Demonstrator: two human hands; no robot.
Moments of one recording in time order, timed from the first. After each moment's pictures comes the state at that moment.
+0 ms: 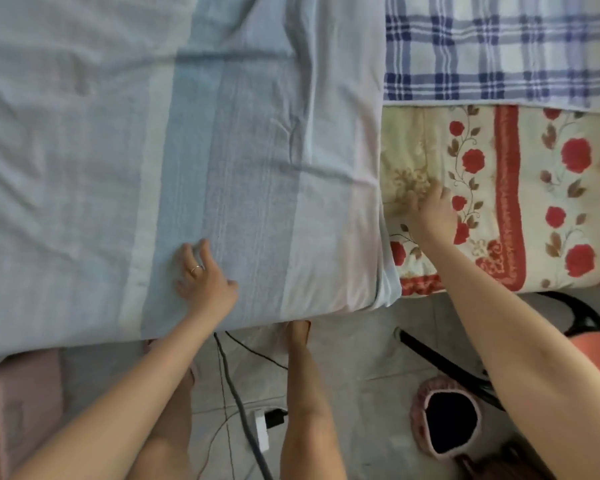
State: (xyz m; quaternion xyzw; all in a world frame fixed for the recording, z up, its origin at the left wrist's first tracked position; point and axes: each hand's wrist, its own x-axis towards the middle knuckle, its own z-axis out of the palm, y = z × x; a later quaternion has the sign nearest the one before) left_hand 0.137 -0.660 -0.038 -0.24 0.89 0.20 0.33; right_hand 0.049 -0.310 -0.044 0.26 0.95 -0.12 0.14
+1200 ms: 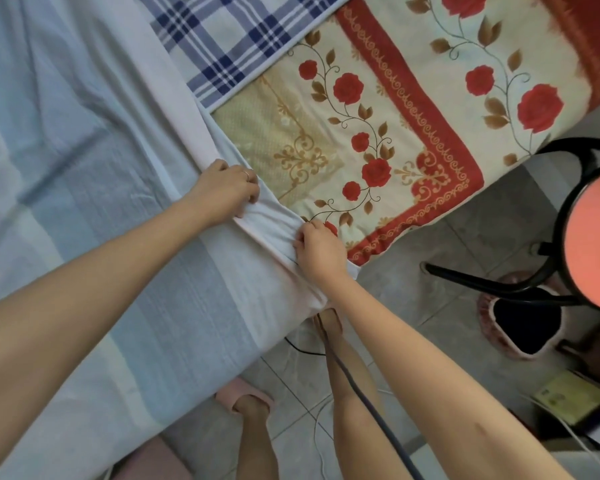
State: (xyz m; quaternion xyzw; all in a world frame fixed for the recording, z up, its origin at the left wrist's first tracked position) left_hand -0.074 -0.461 -0.035 0.55 0.78 -0.13 0.28; right_hand 0.119 -0.364 -0.055 0.27 0.89 -0.31 0.20
